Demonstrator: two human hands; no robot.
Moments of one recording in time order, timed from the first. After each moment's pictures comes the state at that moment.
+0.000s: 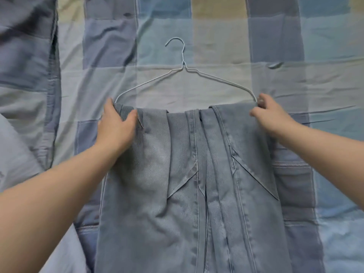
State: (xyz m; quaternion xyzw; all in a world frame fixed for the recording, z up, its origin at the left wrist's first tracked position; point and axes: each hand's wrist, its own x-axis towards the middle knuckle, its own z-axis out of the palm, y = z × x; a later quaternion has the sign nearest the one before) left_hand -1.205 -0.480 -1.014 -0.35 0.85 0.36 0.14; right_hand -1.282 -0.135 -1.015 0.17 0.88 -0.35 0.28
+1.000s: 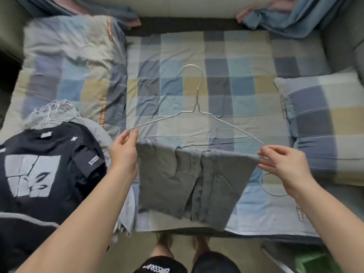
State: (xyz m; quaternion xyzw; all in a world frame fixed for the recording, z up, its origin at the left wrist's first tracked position) left_hand -1.073 -0.387 -0.560 -0.48 0.55 0.68 -0.05; right_hand -1.098 -0.032 -0.541 0.30 0.73 -0.60 0.14
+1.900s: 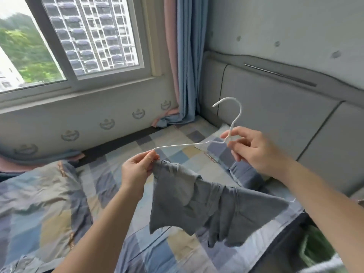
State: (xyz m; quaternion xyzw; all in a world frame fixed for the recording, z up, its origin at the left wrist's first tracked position) left_hand -1.081 -0.345 -0.350 -0.04 0.62 0.78 0.10; right_hand -0.937 -0.082 -0.257 0.02 0.84 -0.52 -0.12
